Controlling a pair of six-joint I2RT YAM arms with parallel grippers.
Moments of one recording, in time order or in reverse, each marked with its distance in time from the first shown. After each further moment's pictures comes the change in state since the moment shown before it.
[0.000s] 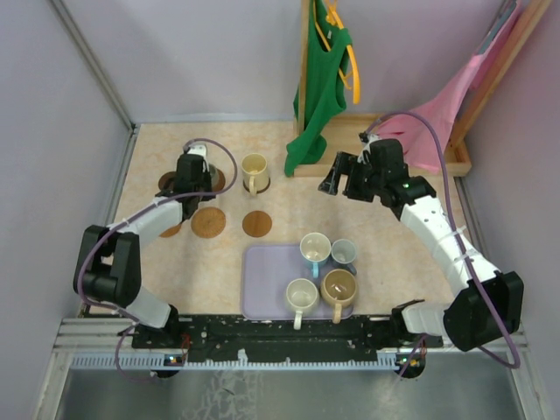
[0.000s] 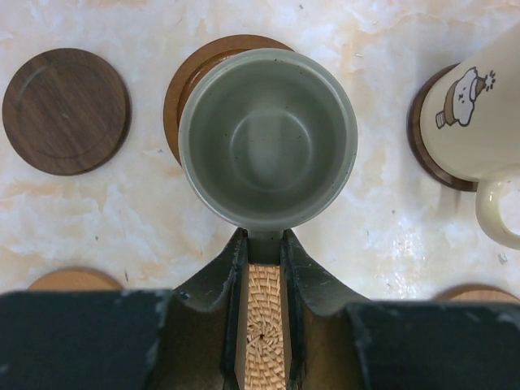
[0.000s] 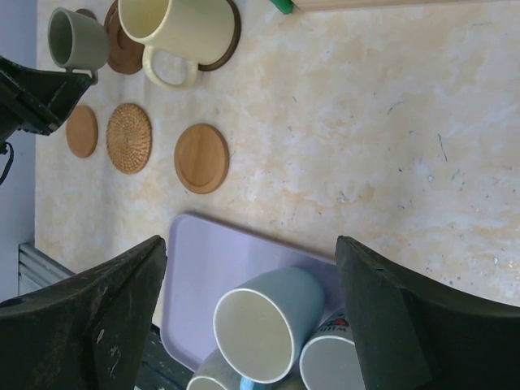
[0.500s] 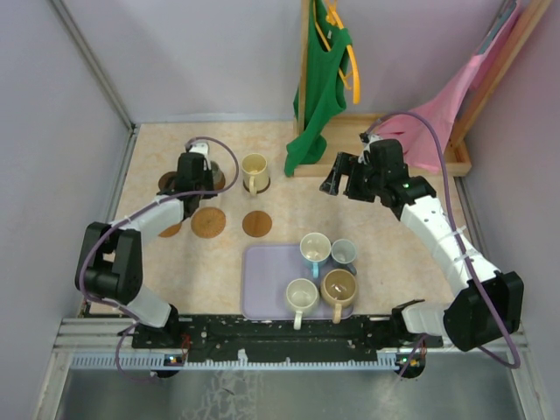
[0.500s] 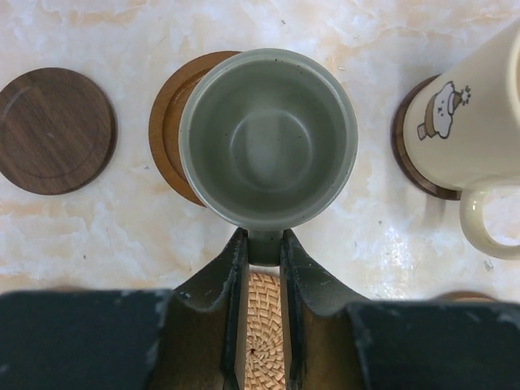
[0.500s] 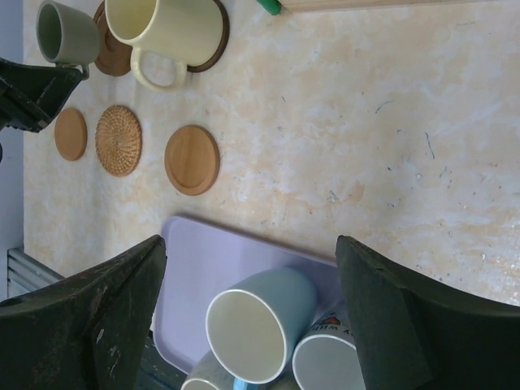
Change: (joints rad) left arm 0.008 0.050 0.019 0.052 0.015 0.004; right arm 0.000 0.000 0.000 -0.013 0.029 -0.013
